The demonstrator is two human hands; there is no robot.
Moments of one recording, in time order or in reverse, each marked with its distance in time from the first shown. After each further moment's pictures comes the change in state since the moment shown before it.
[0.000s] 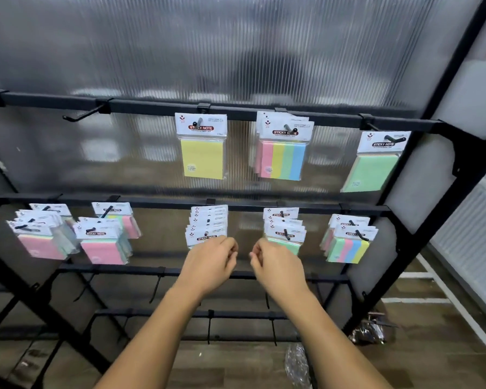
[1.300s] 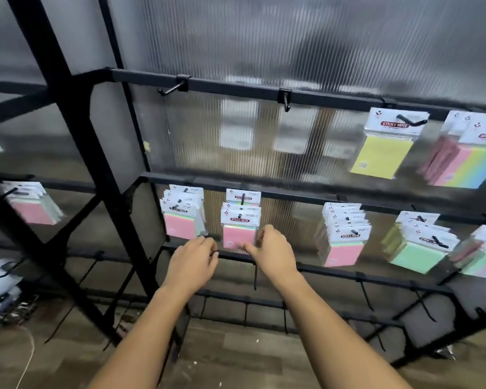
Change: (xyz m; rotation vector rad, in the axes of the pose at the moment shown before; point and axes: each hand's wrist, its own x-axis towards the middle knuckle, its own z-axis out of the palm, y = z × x) left_hand -0.138 -0.293 -0.078 0.032 0.000 -0.312; right_hand 0.052 -0.265 0.161 0.179 -0.137 0.120
